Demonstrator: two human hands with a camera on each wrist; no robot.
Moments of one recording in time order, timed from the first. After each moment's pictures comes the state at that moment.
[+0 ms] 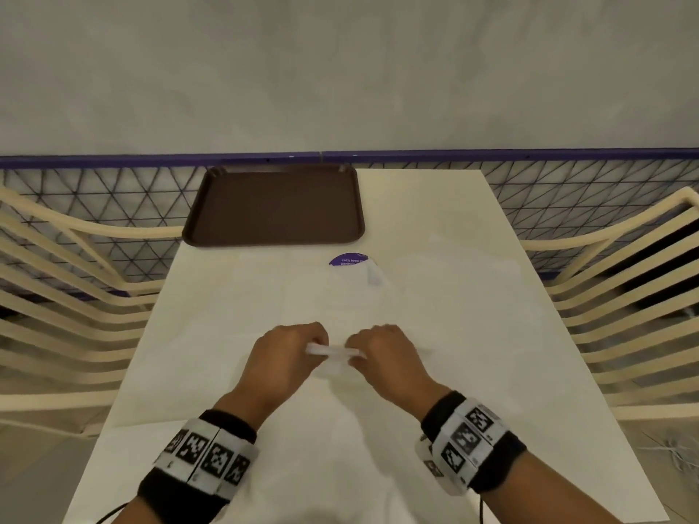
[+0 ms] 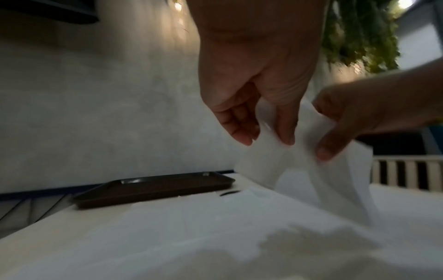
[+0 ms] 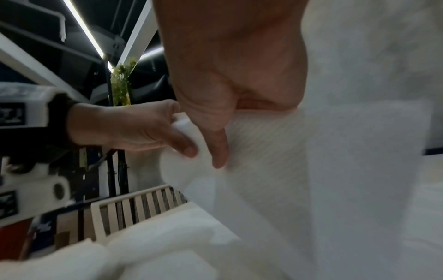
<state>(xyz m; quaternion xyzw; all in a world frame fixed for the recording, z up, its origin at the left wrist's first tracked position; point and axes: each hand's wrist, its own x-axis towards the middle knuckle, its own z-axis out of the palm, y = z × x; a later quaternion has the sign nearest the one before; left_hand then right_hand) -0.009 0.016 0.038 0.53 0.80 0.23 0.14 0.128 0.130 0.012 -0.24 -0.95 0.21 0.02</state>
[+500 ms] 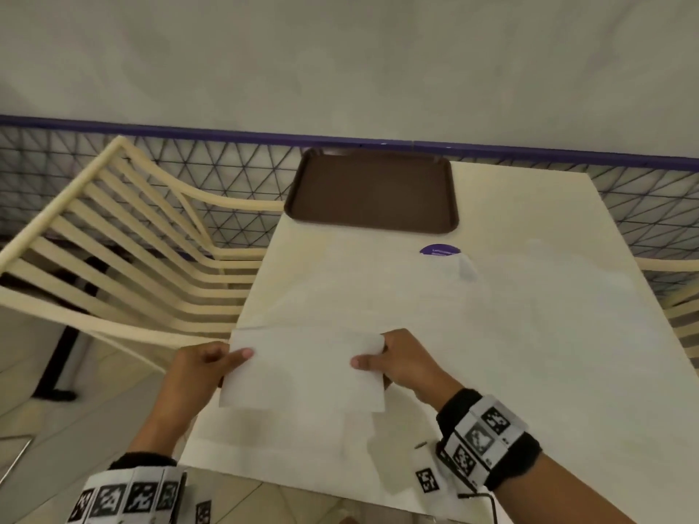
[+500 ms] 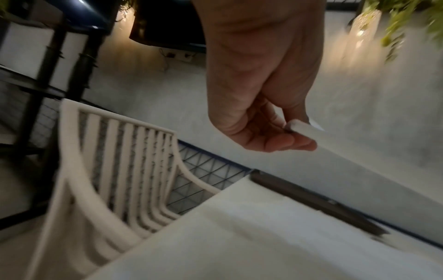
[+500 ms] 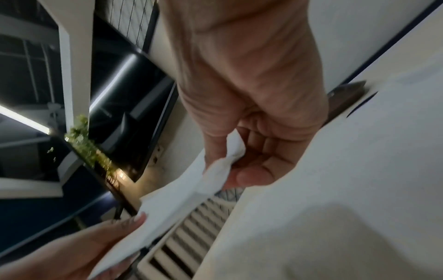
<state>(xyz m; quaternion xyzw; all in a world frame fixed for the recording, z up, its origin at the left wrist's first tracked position) -0.121 -0.184 0.019 0.12 0.84 0.48 0.24 0.043 0.042 0.005 -0.34 -0.72 0.61 -0.05</state>
